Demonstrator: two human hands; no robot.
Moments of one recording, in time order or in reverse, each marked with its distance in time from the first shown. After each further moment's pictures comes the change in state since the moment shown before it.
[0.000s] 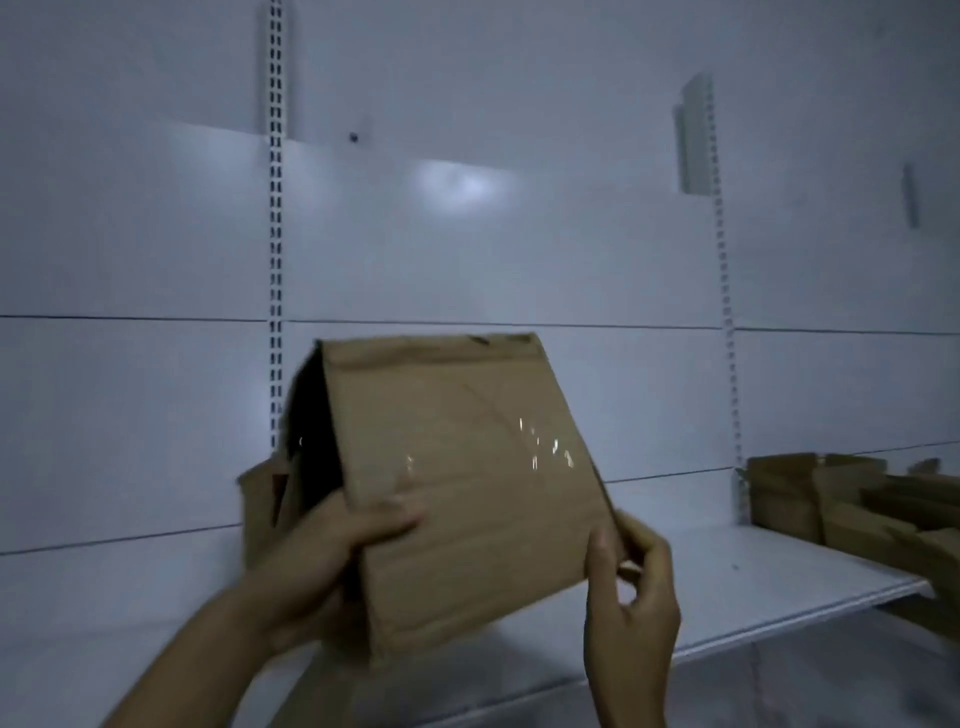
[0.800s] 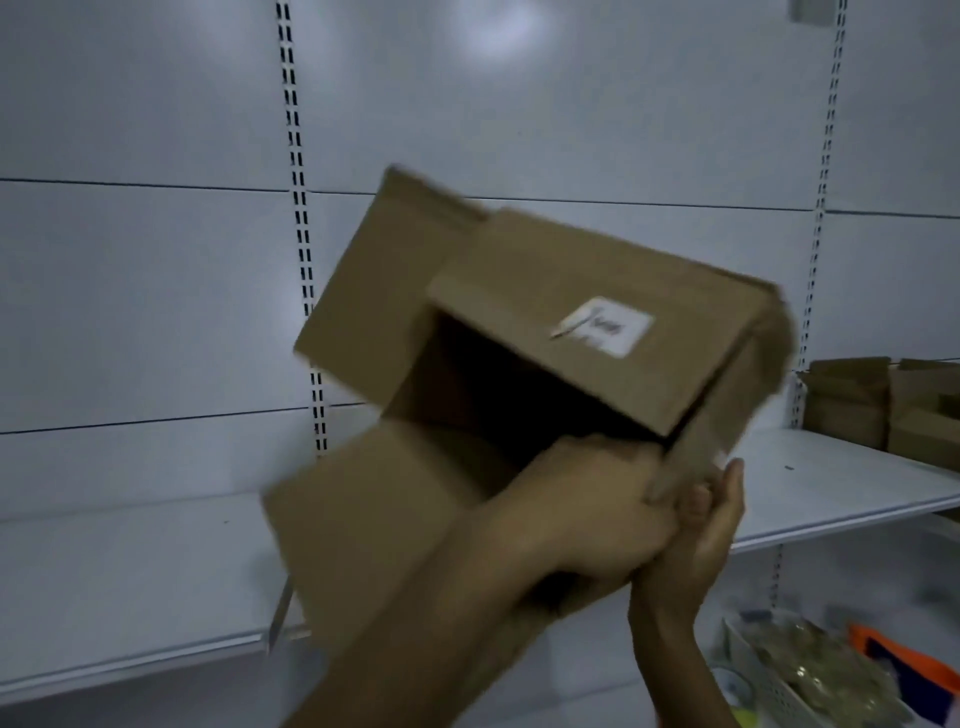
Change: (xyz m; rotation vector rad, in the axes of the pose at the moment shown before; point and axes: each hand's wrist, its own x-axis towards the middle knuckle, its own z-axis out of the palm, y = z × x) left_hand 0.020 -0.048 0.074 1.279 -0.434 0.373; right_hand -0.029 0.071 0.008 0.085 0.139 0.206
